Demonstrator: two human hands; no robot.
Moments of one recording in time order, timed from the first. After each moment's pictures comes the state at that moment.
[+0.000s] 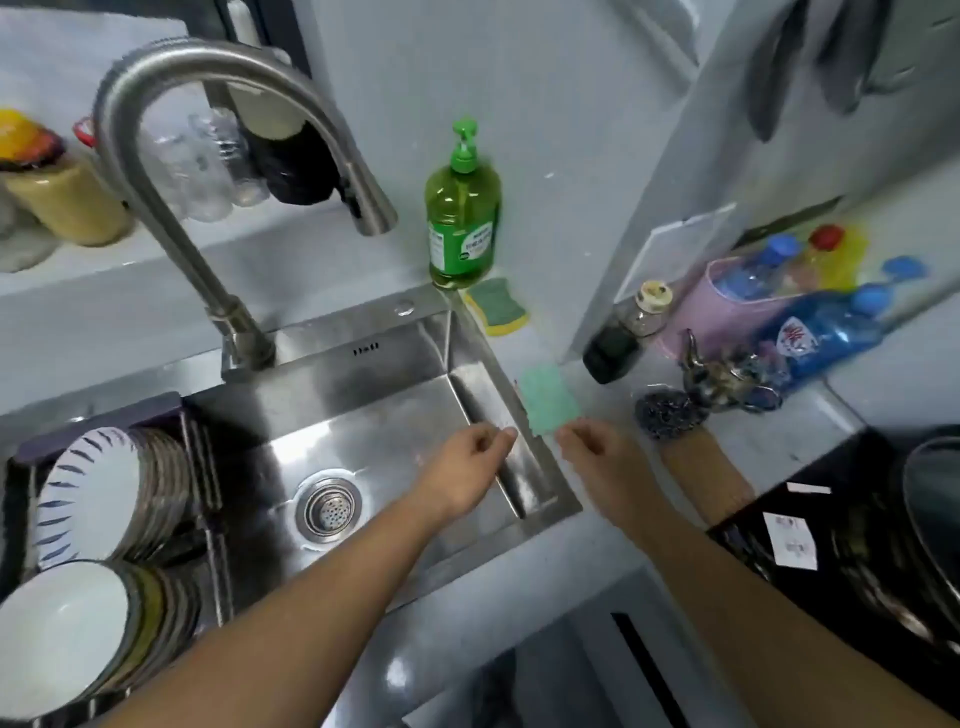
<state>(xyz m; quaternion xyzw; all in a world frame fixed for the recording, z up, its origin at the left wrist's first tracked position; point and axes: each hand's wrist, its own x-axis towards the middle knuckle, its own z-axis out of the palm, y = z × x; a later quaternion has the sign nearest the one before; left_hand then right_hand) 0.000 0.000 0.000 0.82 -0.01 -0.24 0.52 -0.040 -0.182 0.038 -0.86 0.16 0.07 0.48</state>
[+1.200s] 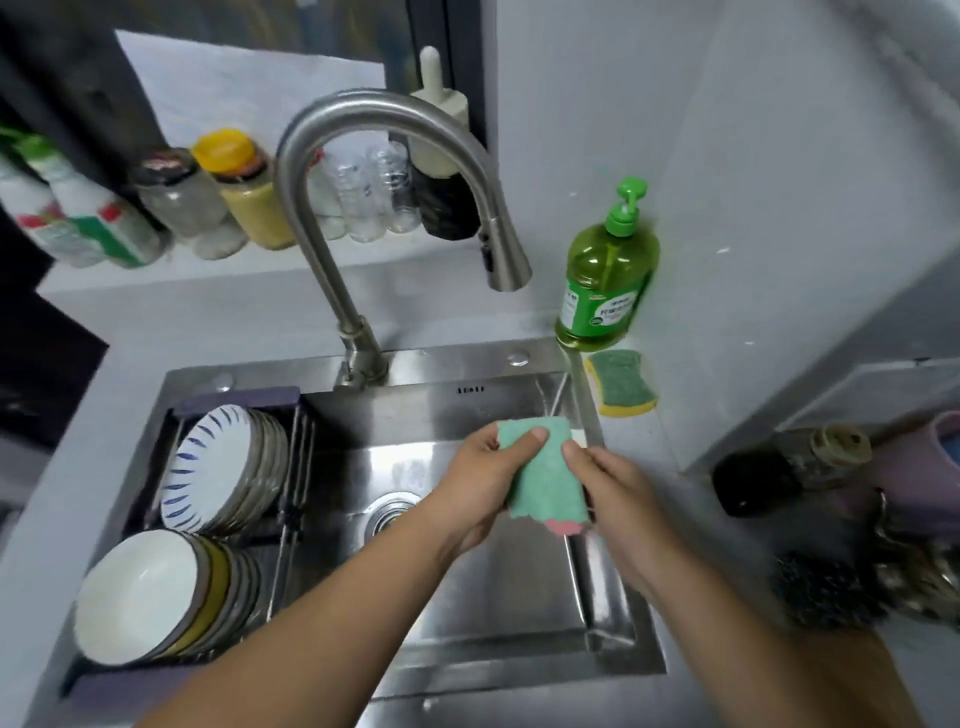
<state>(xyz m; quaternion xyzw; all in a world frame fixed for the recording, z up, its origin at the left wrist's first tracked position) 0.065 0.020 0.028 0.54 0.22 -0.15 0.80 0.071 -0.129 0.032 -0.66 0.15 0.23 0.70</state>
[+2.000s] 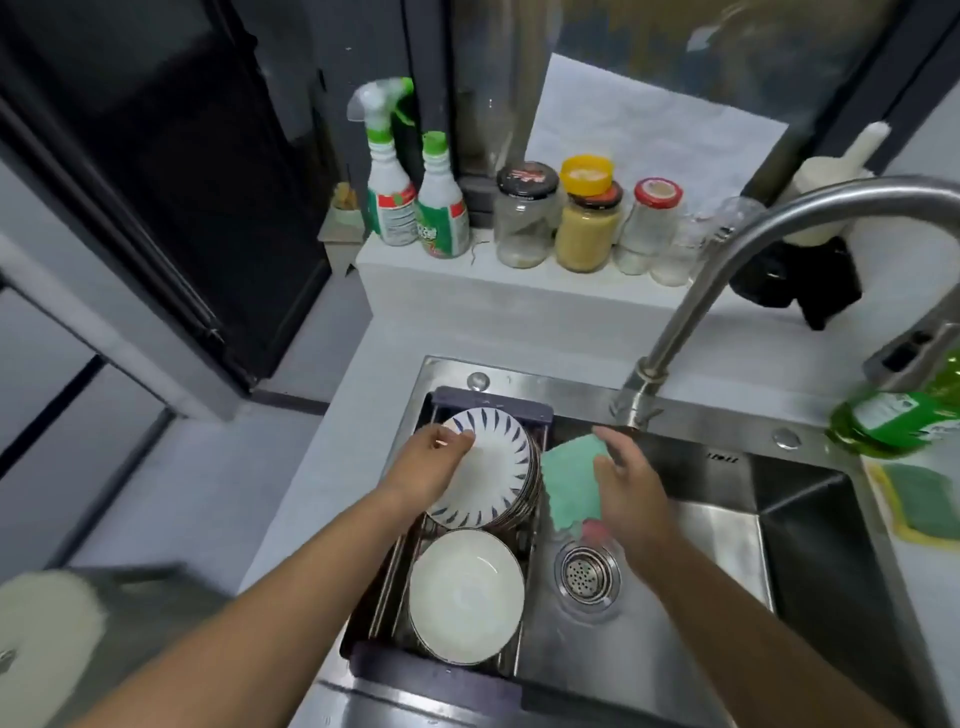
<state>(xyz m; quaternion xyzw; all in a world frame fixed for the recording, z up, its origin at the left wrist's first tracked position) -0.036 0.412 0.021 0.72 0.38 -0.04 0.58 0.046 0.196 0.026 -0.77 0.03 0.24 0.59</state>
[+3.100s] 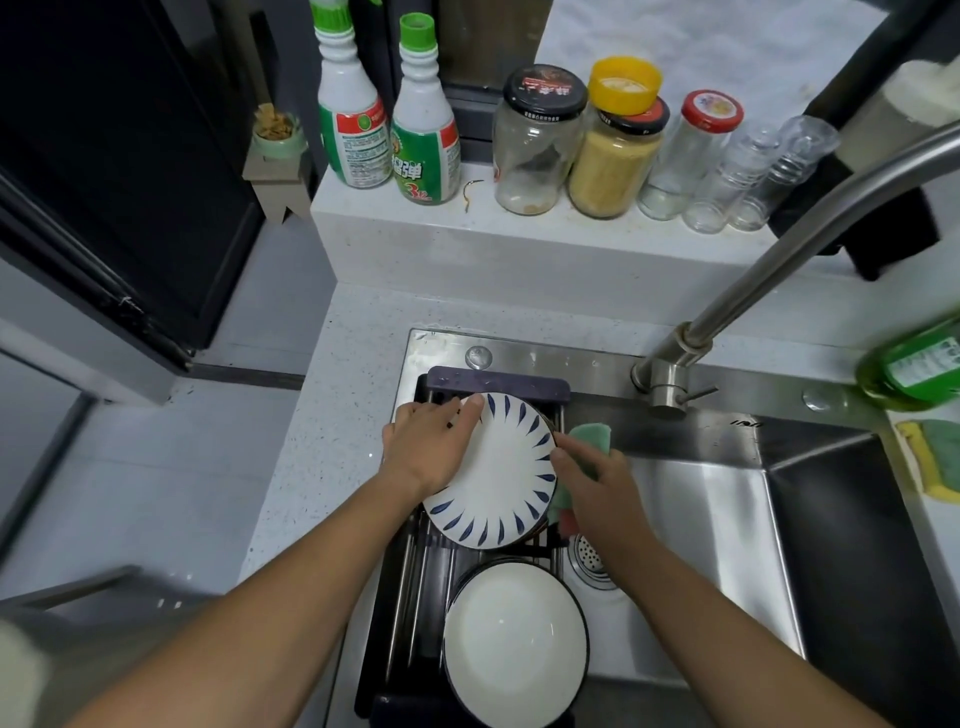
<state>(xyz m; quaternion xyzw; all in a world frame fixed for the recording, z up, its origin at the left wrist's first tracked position) 0.011 0.470 -0.066 0.88 0.26 -0.14 0.38 0.039 0.266 -0.038 -0.81 0.06 0.23 0.54</state>
